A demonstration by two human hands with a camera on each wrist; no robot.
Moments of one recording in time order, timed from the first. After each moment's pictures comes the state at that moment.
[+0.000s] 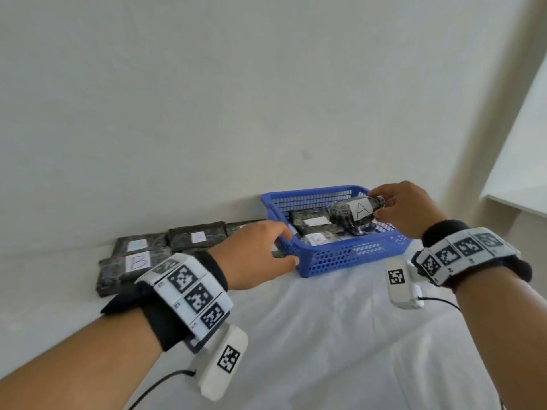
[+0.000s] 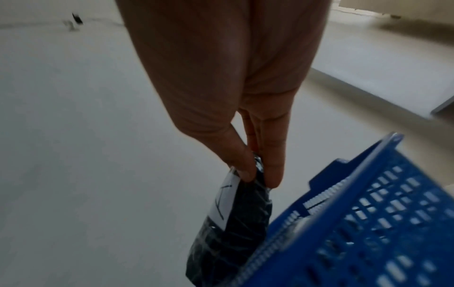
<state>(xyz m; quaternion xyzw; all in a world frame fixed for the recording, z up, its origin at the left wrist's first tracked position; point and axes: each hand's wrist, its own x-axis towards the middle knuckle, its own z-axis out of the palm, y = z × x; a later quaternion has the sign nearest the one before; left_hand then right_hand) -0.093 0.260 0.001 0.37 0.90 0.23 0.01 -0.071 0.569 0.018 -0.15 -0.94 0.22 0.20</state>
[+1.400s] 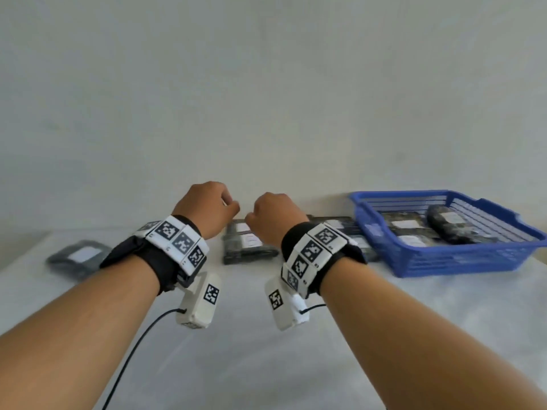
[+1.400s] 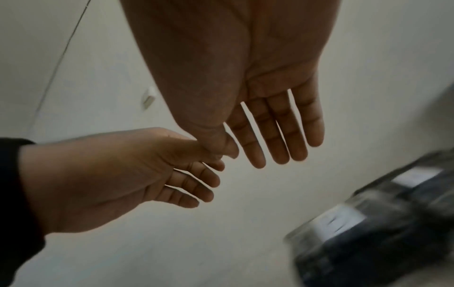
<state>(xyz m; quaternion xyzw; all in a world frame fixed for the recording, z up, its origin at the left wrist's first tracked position) -0.127 0.041 0.025 0.05 0.96 0.25 -0.15 -0.120 0.190 0.019 0.08 -0.97 0.23 0.04</state>
